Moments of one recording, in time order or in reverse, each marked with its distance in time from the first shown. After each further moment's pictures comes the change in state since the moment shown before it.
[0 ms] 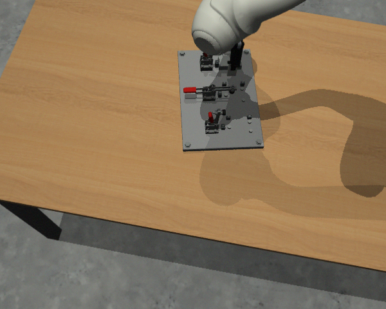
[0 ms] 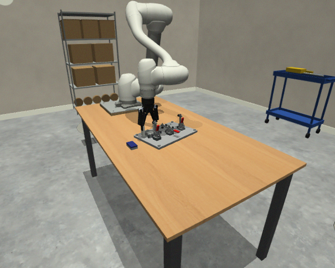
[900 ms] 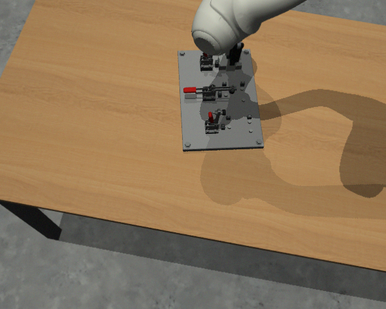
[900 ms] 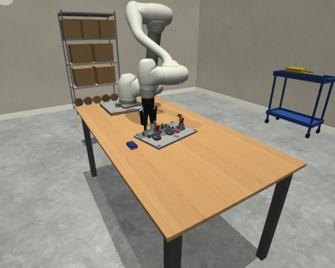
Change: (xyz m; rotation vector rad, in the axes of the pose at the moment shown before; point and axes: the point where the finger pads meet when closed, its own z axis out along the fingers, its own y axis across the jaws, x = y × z) arm 0.000 0.000 0.000 0.001 0.000 0.001
